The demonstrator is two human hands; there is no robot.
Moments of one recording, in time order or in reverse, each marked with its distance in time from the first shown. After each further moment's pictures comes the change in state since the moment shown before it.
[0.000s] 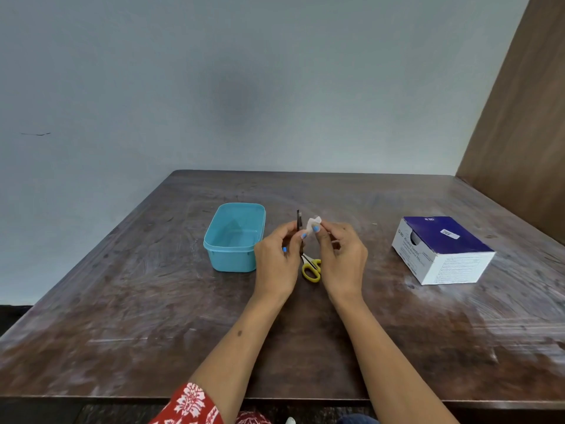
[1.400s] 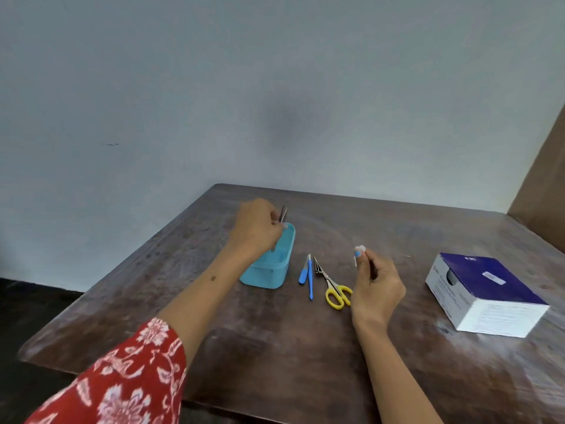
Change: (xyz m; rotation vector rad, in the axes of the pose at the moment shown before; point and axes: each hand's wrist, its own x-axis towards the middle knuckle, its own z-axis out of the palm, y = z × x) left_hand 0.085 0.018 -0.074 0.541 -0.183 -0.205; right_hand 0.005 0.016 0.005 0.058 0.197 0.092
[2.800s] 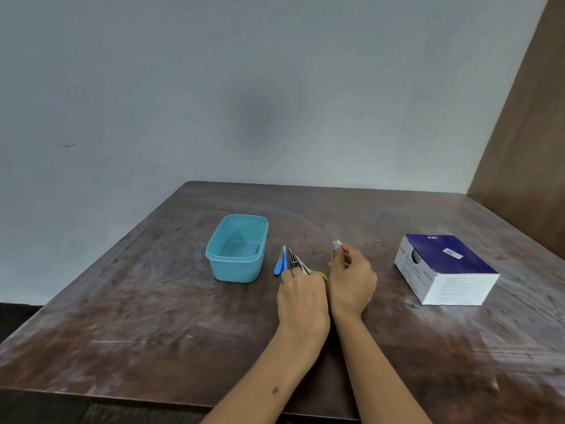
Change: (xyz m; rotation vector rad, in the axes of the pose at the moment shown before) left_hand -0.113 0.058 0.093 0.381 -0.140 0.091; right_hand -0.004 0.001 -0.006 -0.154 -0.003 0.282
